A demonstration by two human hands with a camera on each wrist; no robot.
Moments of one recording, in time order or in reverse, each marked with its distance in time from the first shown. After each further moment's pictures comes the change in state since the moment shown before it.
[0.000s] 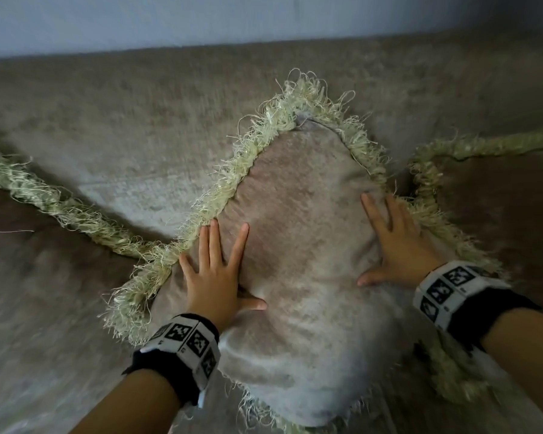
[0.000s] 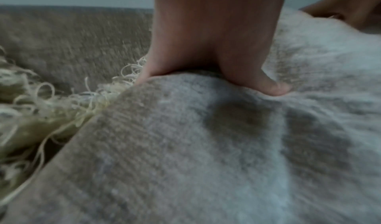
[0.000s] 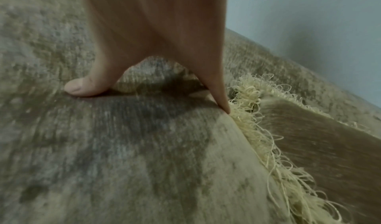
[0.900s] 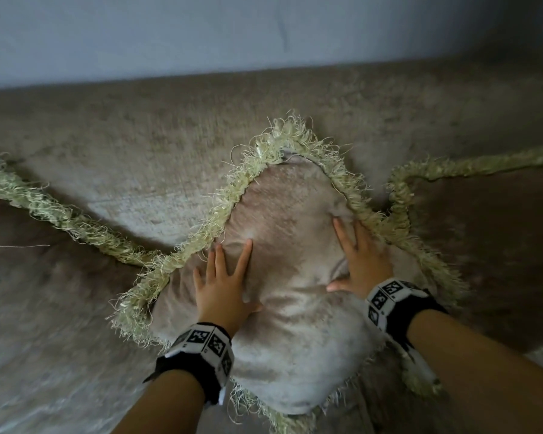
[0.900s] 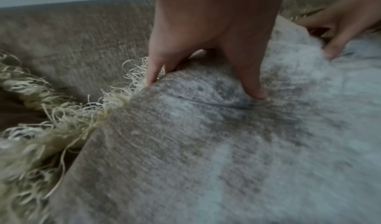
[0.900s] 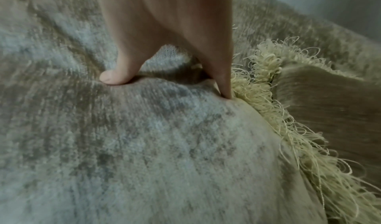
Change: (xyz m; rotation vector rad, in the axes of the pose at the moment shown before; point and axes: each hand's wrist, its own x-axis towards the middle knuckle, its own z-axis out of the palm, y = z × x) left_hand -0.001 0.034 -0.026 -0.044 -0.209 -0.108; right_hand 0.007 -0.006 0.009 -0.014 -0.046 0.011
